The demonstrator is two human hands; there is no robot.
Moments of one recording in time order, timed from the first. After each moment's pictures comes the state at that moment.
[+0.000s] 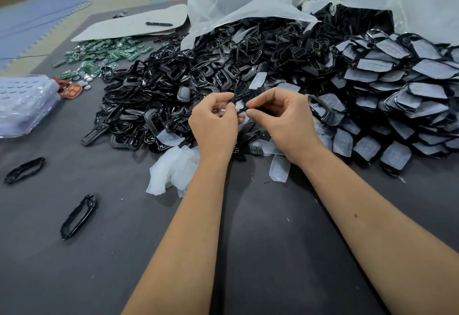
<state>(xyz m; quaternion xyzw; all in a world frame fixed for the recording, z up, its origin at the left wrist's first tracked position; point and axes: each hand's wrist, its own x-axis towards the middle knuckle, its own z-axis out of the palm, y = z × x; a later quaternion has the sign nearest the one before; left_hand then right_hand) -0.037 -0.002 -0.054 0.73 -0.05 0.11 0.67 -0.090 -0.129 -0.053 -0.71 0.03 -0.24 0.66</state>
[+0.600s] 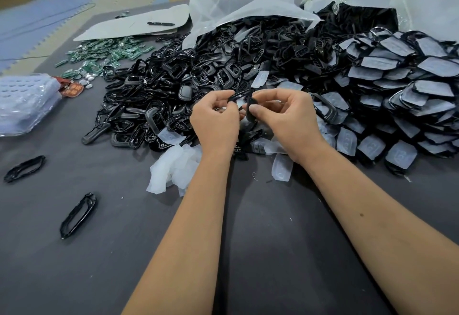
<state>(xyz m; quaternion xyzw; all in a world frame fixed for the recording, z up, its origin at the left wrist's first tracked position) -0.032 -0.005 -0.054 0.72 -0.03 0.10 0.68 -0.086 -0.129 -0.057 -0.67 0.06 -0.21 0.71</state>
